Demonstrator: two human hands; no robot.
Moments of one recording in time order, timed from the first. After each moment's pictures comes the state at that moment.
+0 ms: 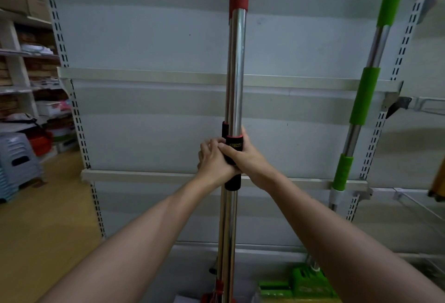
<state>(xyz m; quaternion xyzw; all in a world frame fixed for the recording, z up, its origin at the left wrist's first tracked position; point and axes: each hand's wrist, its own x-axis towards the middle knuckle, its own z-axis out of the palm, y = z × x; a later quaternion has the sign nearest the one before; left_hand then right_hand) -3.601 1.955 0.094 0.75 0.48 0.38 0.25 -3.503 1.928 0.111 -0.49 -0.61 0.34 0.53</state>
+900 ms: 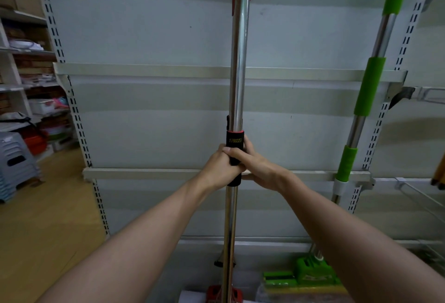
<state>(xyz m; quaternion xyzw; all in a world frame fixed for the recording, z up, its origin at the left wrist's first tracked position) -3.615 1.957 0.085 0.80 0.38 0.33 0.32 -3.496 1.933 0.089 -0.51 -0.57 0.45 0.46</state>
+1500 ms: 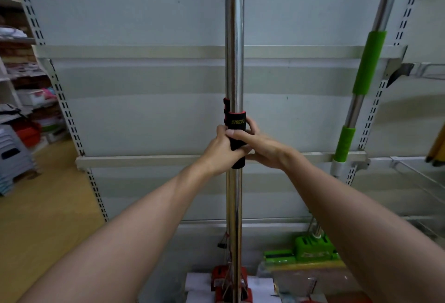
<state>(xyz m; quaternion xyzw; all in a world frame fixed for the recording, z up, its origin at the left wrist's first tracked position) -3.607 1.950 0.087 0.81 0.37 0.34 0.32 -3.475 1.933 0.092 -0.50 -0.56 0.46 0.48</state>
